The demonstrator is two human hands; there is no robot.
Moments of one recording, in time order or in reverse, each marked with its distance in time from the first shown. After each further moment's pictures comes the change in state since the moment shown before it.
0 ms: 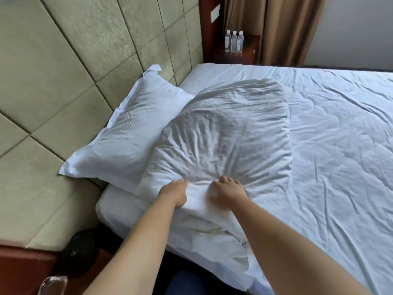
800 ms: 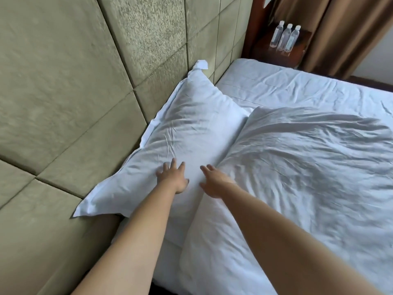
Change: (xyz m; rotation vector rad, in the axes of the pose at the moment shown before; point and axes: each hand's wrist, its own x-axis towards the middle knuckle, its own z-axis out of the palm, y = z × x) left_hand 0.210 -0.254 -0.112 -0.085 -0.012 -0.217; right_hand 0.305 -0.198 -0.085 0.082 -0.116 -0.059
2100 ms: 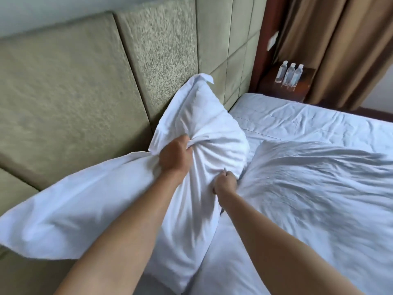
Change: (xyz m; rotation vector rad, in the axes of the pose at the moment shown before) left_hand -0.035 0.012 -0.144 -0.439 0.899 0.075; right_hand 0.031 -0.035 -0.053 1.212 0.564 0.415
